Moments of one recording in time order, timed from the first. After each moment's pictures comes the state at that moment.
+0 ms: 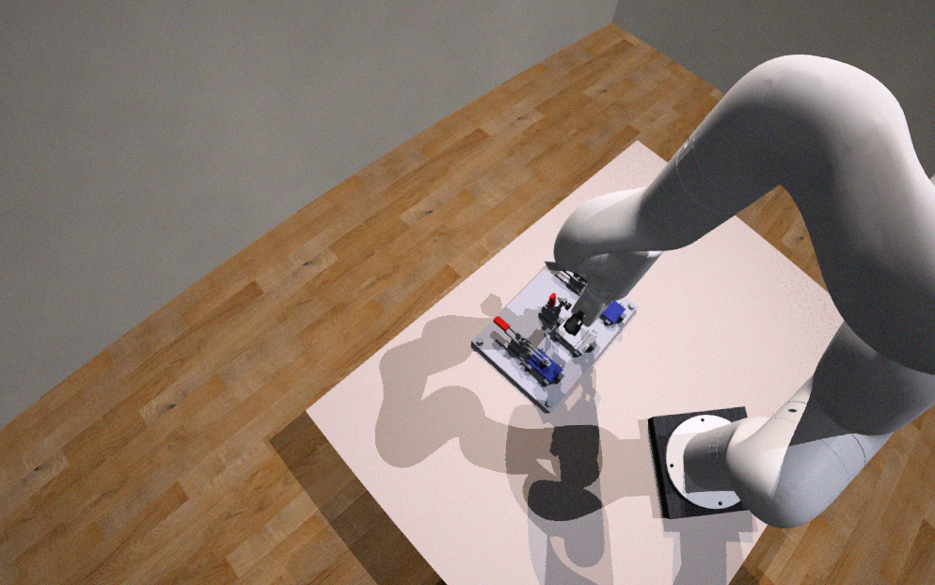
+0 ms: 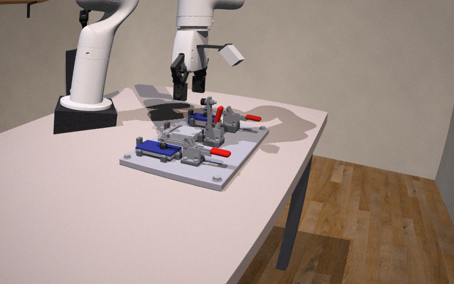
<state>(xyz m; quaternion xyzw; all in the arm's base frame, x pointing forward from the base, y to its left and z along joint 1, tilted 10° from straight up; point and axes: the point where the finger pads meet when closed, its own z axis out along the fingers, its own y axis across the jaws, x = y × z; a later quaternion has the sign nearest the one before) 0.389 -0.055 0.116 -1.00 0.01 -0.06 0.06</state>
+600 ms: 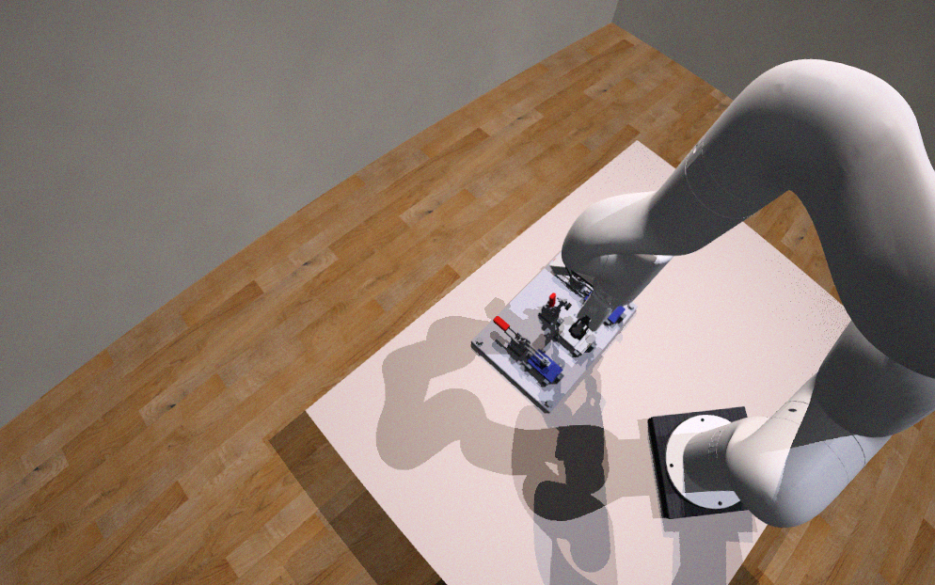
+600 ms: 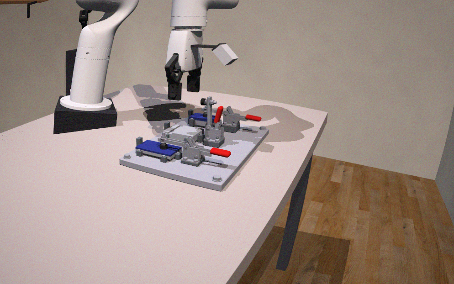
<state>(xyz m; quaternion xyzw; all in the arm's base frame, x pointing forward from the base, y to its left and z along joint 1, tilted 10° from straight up) 0.375 -0.054 0.114 -1.00 0.01 -0.06 0.06</state>
